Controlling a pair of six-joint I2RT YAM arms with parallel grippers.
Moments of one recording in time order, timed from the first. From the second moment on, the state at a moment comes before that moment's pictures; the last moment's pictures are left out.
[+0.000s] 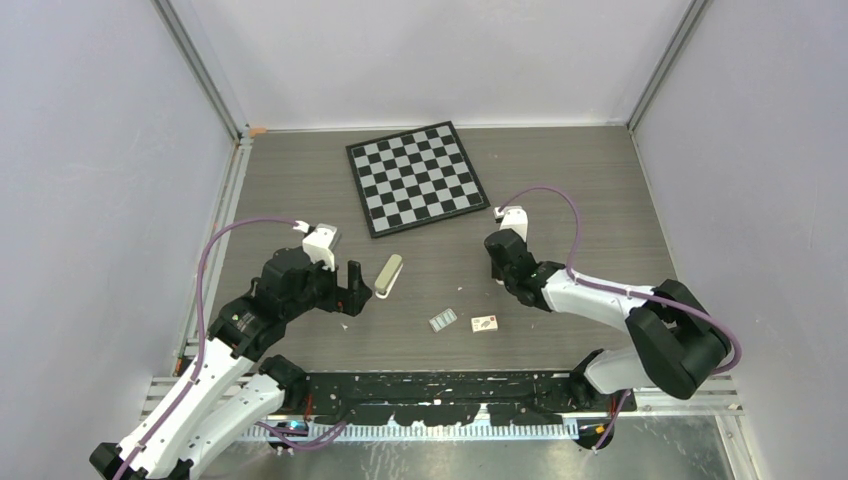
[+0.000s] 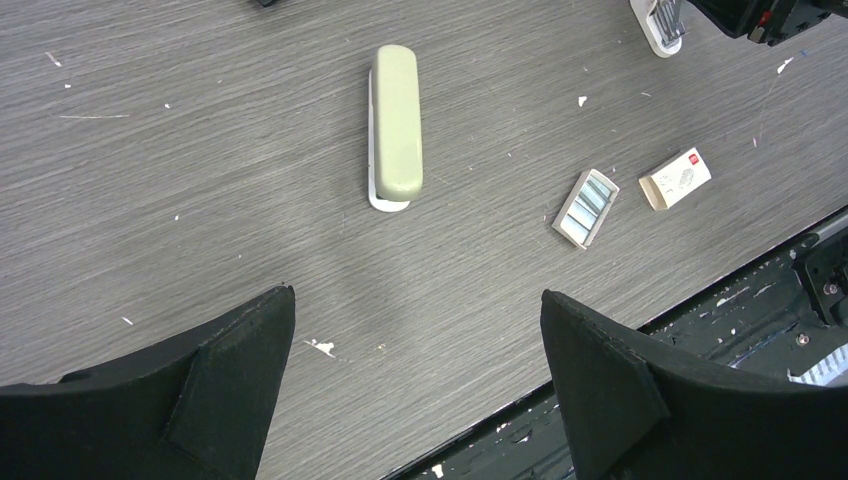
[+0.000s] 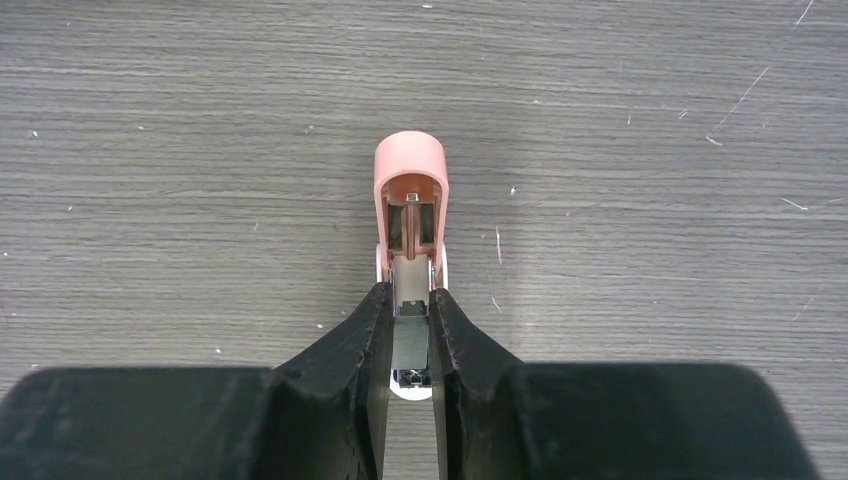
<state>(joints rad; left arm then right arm) -0.56 0.61 0.70 -0.67 0.03 -0.29 0.67 1.37 0.61 0.00 0.51 0.40</state>
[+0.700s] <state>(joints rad) -0.56 0.61 0.70 -0.67 0.03 -0.29 0.67 1.39 0.59 0.05 0.53 0.36</state>
